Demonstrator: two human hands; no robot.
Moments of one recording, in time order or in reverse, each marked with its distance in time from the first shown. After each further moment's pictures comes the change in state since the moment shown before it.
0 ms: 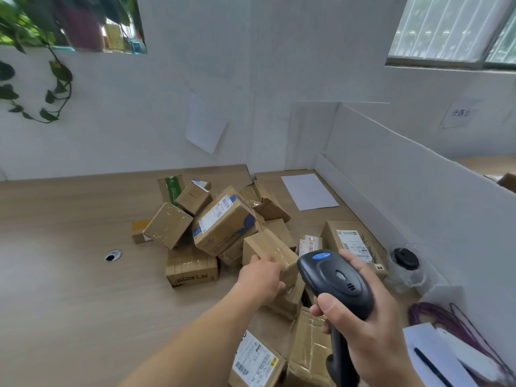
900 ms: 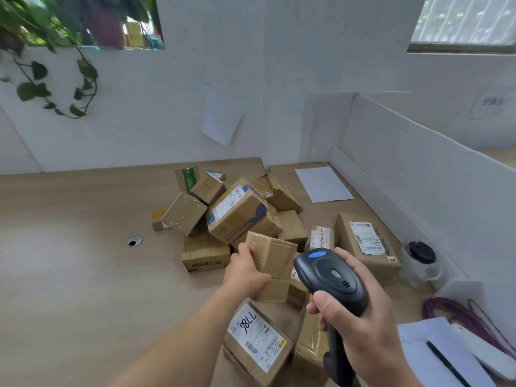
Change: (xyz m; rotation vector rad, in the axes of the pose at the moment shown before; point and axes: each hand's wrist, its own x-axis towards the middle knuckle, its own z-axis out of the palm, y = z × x) left_hand -0.037 -0.035 0.015 -0.575 0.167 -0.403; right_hand -0.016 0.008 -0.002 0.024 -0.072 0.070
